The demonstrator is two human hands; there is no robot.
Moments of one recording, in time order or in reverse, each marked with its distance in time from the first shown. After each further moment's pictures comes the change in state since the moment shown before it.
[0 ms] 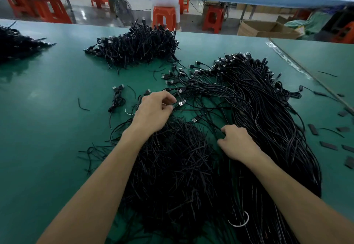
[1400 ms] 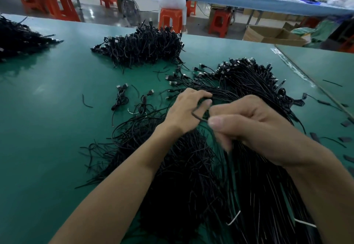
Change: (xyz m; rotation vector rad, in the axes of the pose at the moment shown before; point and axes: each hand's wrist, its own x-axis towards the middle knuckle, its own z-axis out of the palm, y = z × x) left_hand 0.013 0.042 0.044 0.018 -0.092 0.245; right_hand -0.090 -0.054 -0.100 0.720 -0.265 -0.974
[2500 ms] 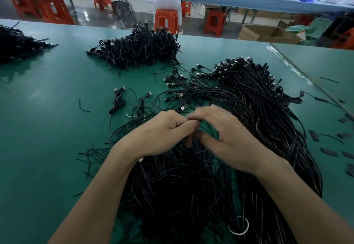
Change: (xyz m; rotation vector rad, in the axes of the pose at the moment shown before) left_hand -0.065 0.009 -0.064 -0.175 -0.329 0.037; right_hand 0.005 0.078 0.013 -0.631 0.184 0.055
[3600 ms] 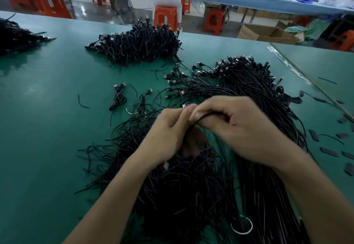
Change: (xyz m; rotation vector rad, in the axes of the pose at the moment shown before) left_hand -0.011 0.009 0.028 -0.463 0.324 -0.003; right_hand 0.011 -0.041 -0.028 0.173 0.042 -0.008
